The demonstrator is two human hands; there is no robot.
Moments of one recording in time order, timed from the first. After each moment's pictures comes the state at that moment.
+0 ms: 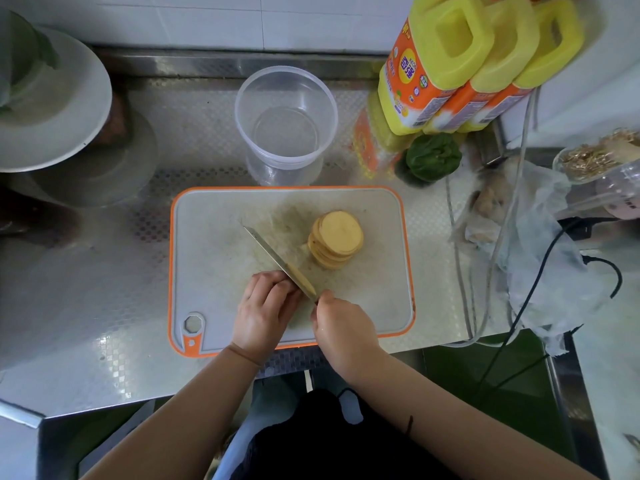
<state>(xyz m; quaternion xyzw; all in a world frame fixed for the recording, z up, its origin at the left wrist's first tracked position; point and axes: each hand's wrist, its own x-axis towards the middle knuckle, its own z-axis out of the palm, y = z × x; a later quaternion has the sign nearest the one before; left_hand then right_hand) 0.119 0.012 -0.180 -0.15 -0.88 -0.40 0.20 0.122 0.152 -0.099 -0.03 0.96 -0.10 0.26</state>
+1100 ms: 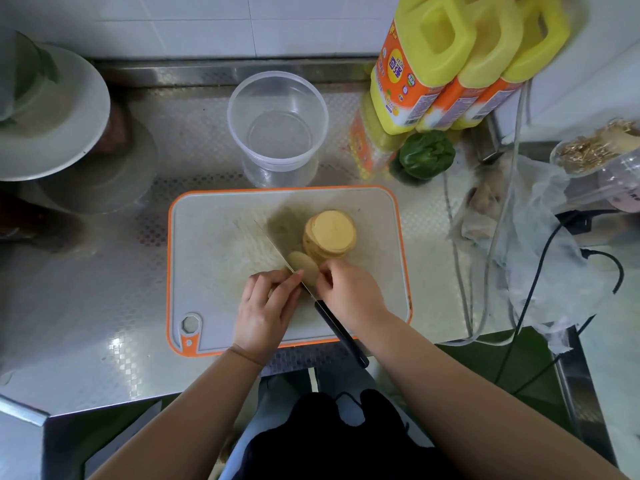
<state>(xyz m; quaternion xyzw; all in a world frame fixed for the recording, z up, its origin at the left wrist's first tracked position) 0.121 0.022 -0.174 -0.15 -0.90 -0.35 0.21 0.083 0.181 -0.100 -0.01 0.95 -0.25 0.18</state>
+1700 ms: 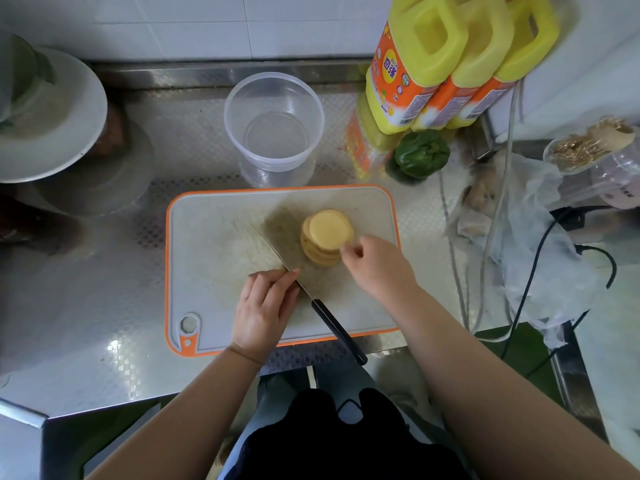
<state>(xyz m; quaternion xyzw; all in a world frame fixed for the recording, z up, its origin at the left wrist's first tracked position) 0.122 0.021 -0.174 -0.15 -0.90 -0.35 0.20 0.050 0.209 -0.060 0.12 0.93 -0.23 0.26</state>
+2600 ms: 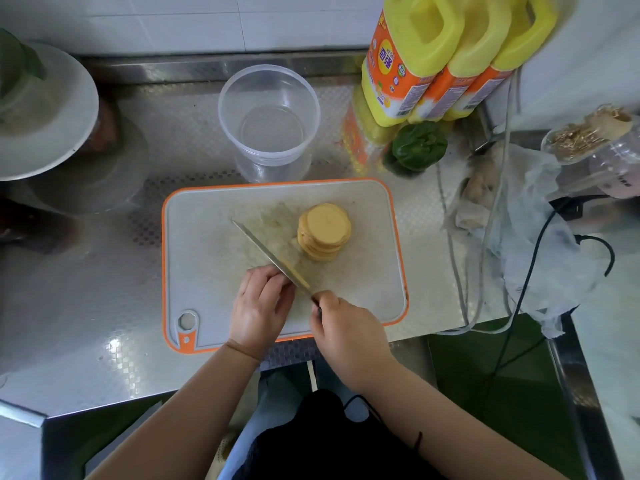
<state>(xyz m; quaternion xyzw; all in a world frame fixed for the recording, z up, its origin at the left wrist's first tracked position) 0.121 0.021 -0.169 -0.13 -0.90 -0.37 0.19 0.145 0.166 -0.070 -0.07 0.99 -0.11 0.07</state>
